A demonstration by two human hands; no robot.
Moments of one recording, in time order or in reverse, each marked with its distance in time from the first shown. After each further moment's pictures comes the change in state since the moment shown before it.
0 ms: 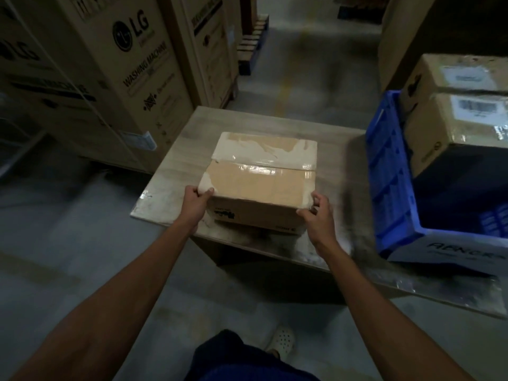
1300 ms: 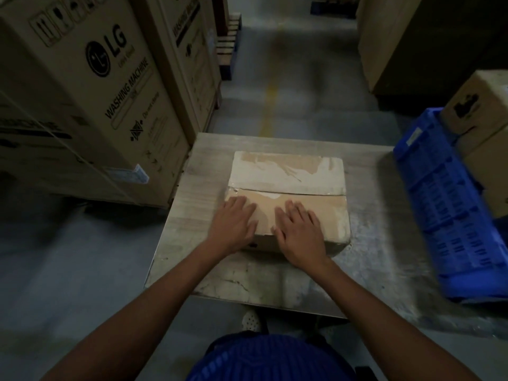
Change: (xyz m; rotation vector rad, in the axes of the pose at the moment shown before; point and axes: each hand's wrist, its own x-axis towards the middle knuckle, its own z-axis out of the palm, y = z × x) left_hand 0.145 0.047 -0.016 1.127 -0.331 0.962; right_hand 0.094 -0.073 0.181 -1.095 -0.100 -0.347
